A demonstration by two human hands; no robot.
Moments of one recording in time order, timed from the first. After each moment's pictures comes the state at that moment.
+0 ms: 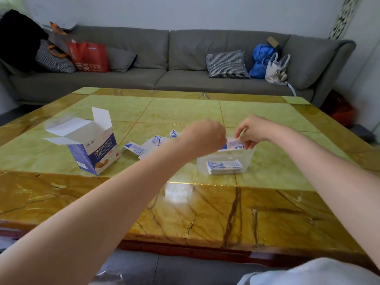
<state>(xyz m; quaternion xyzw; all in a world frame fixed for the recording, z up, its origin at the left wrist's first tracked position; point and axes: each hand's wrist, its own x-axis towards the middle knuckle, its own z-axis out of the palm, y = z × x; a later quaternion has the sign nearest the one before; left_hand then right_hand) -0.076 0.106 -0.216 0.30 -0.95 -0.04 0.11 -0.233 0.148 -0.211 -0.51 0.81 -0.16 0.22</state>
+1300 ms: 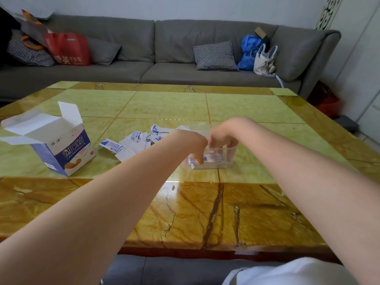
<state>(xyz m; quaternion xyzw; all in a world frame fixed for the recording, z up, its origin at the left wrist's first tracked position) -0.129 0.096 -0.245 0.34 -0.92 0.00 -0.22 -0.230 0.112 -0.237 -0.52 0.79 0.14 0.29</state>
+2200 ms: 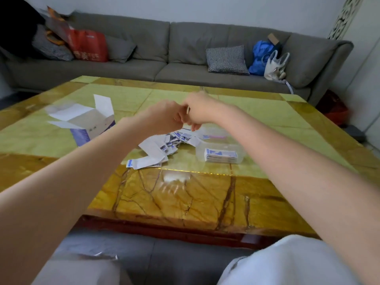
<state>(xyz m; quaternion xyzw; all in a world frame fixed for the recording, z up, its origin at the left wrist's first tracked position) -0.030 0.085 -0.198 0.37 -0.93 -0.03 0.09 -0.134 0.125 -0.178 -0.66 0.73 -0.11 0.14</state>
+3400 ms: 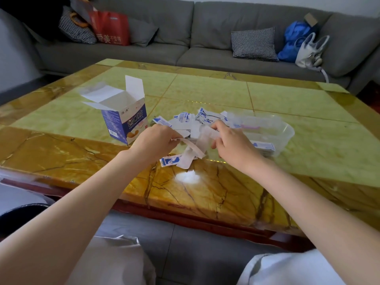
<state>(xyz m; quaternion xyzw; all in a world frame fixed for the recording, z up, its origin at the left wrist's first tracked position) 0.068 0.071 -0.285 0.42 -0.90 -0.03 0.13 -0.104 0.152 -0.281 -0.69 0.69 -0.22 0.07</state>
